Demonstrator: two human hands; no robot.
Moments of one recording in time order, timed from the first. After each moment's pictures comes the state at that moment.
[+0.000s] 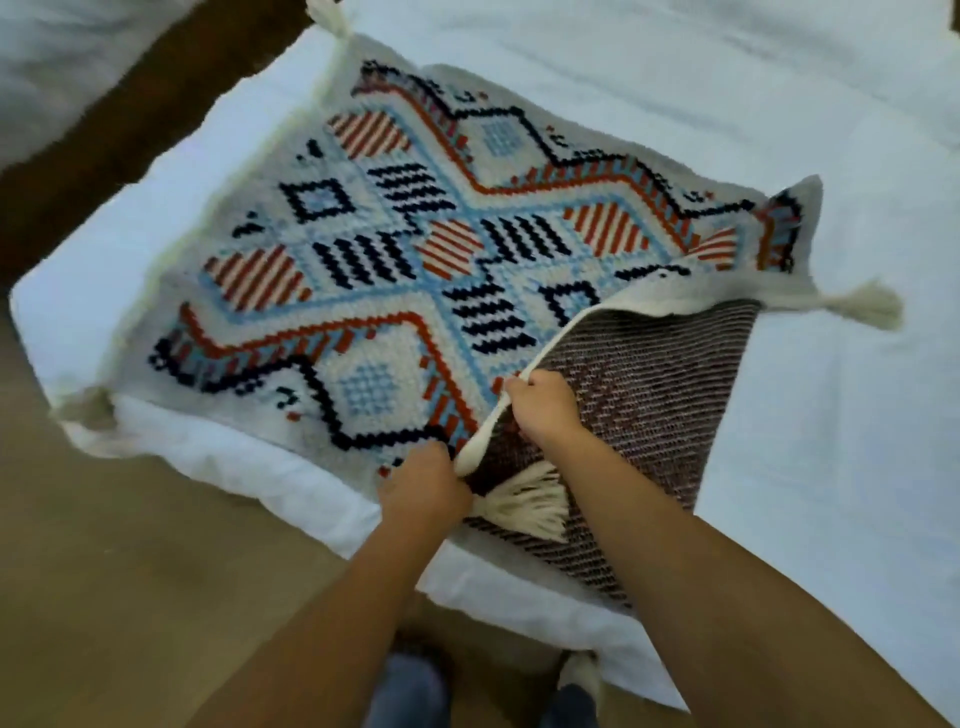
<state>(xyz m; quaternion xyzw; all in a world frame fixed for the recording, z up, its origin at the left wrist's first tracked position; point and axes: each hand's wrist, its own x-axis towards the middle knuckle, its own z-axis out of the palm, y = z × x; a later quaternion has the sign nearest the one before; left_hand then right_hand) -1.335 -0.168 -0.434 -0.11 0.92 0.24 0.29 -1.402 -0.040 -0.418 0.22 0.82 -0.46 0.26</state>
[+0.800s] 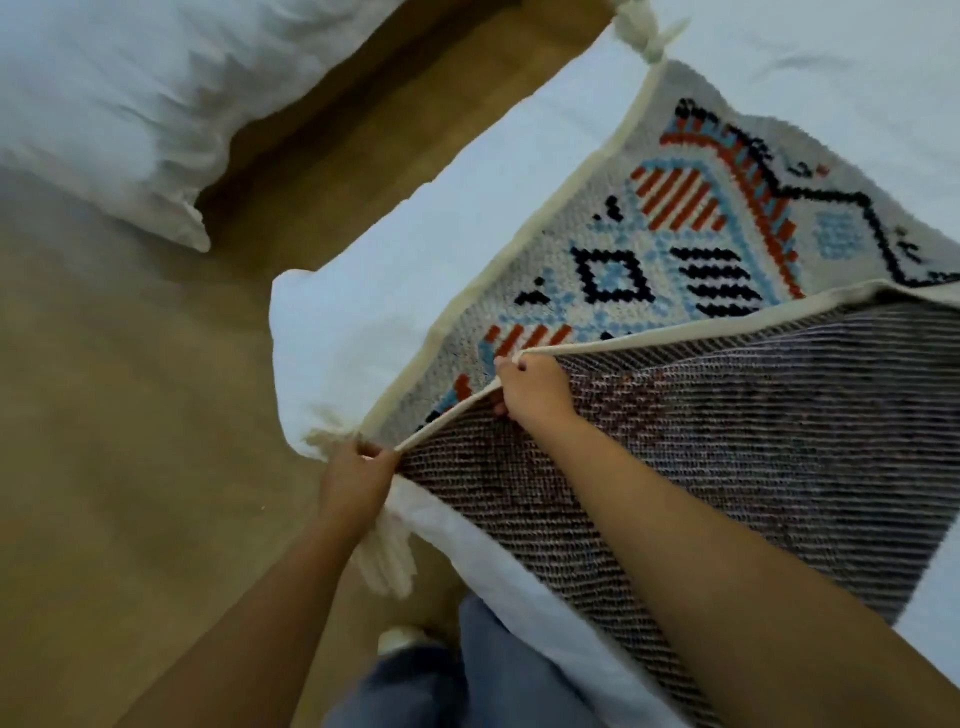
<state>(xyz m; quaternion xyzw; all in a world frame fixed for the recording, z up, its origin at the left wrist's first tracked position) -1.424 -0.518 -0.483 -0.46 0.76 0.43 0.15 -1.556 -0.375 -0.454 0.11 0.84 -0.41 0.34</state>
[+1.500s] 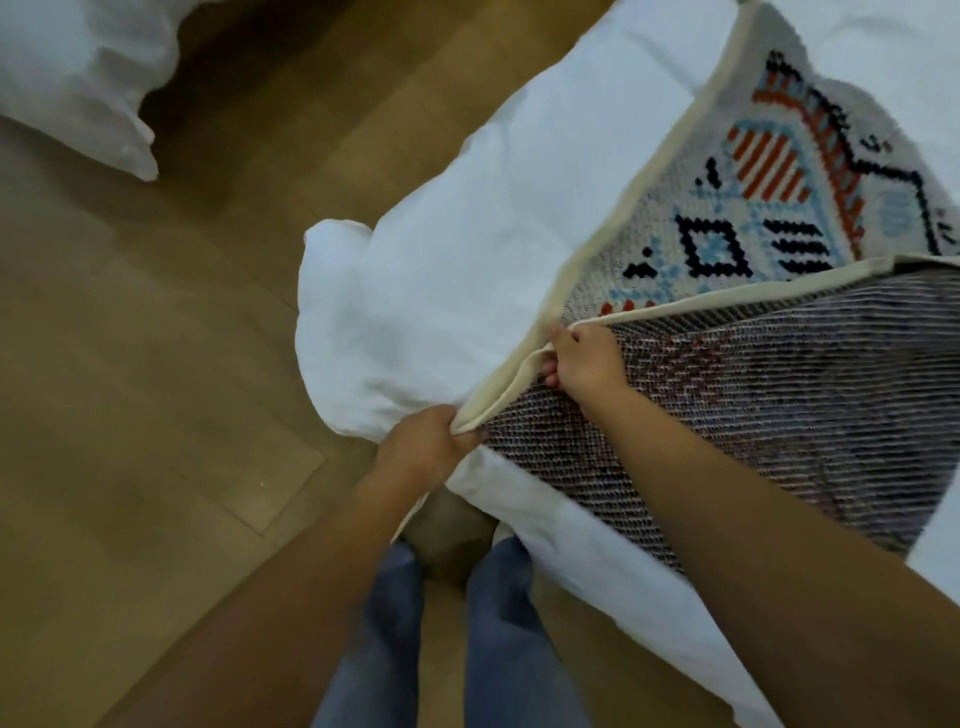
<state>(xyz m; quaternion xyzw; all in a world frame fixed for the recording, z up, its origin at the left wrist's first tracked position) -1.440 -0.621 -0.527 -0.15 0.83 0.41 0.35 -1.548 -0.475 -0.486 0.20 0.87 -0.36 0.26</state>
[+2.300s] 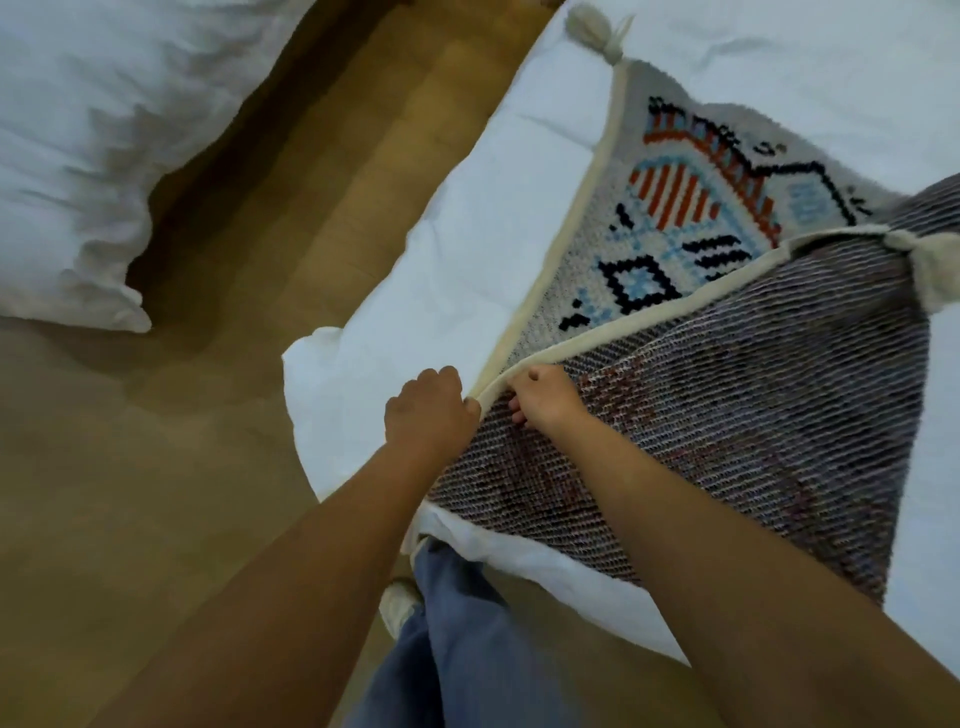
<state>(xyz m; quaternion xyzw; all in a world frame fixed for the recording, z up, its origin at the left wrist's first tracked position) -1.551 -0.604 -0.446 -0.05 0.95 0.21 0.25 -1.572 -0.475 -0.455 0.25 0.82 -0.41 0.31</state>
